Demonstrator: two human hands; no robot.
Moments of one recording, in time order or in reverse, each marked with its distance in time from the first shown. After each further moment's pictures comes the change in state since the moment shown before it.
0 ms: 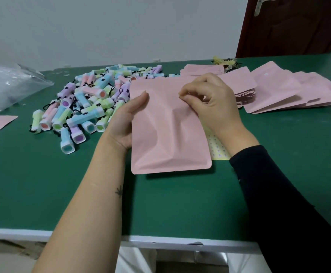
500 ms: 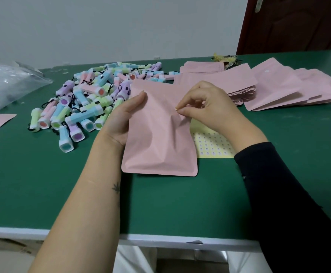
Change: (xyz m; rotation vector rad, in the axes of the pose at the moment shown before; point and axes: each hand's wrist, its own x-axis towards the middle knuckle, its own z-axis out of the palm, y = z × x) left_hand 0.000 0.000 -0.003 0.022 0.053 -0.023; right_hand 0.002 -0.001 -0.009 0.023 -0.315 0.161
